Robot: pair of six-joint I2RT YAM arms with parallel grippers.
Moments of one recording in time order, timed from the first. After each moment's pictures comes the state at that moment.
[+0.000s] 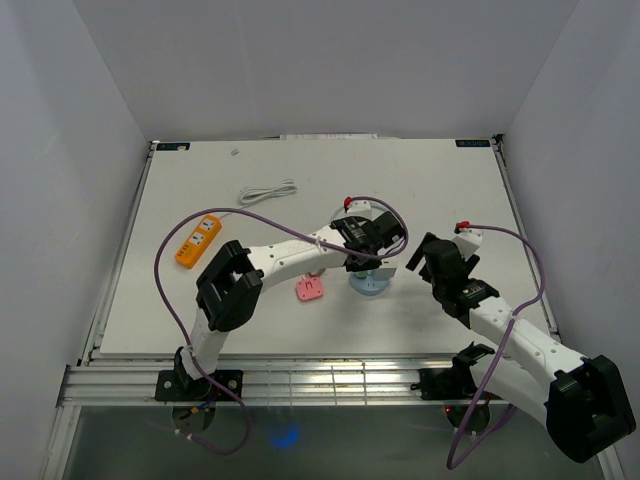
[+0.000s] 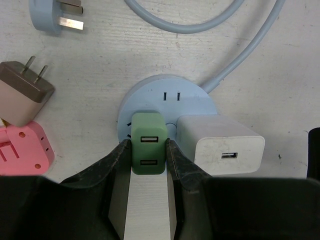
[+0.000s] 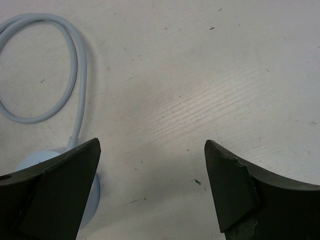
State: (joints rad) left arm -1.04 2.05 1.72 -0.82 -0.44 -1.04; right arm 0.49 0.95 0.44 -0.19 0.55 0.69
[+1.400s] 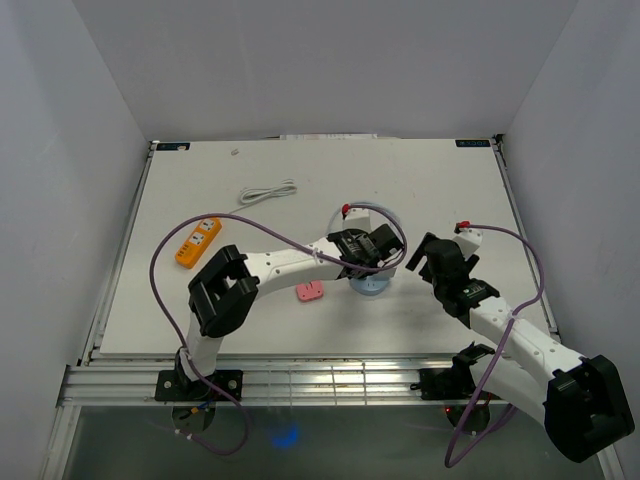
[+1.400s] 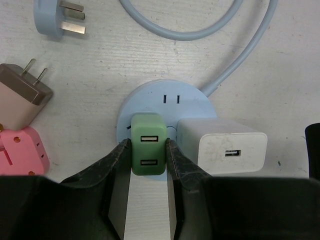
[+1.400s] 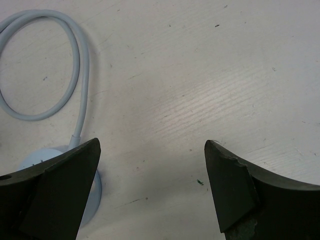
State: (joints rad) left arm -1.08 1.98 1.55 -0.64 -0.53 -1.06; right arm 0.46 0.95 0.44 -0.18 0.51 0.69
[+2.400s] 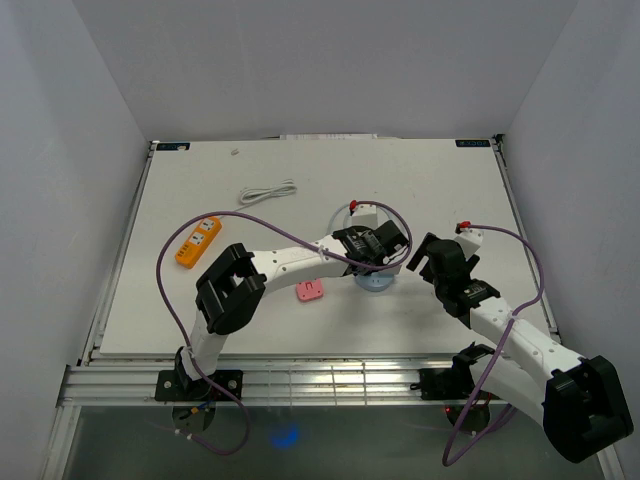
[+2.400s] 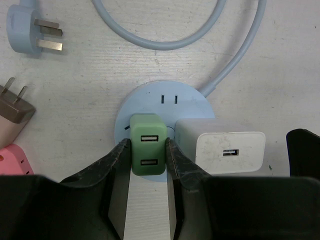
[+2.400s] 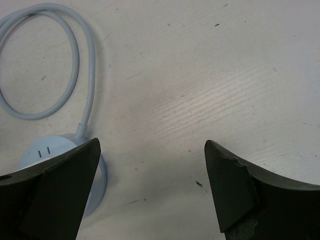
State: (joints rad) left arm -1.08 2.03 1.61 -0.63 -0.53 -1.01; right arm 0.44 0.95 0.43 -0.16 0.48 0.68
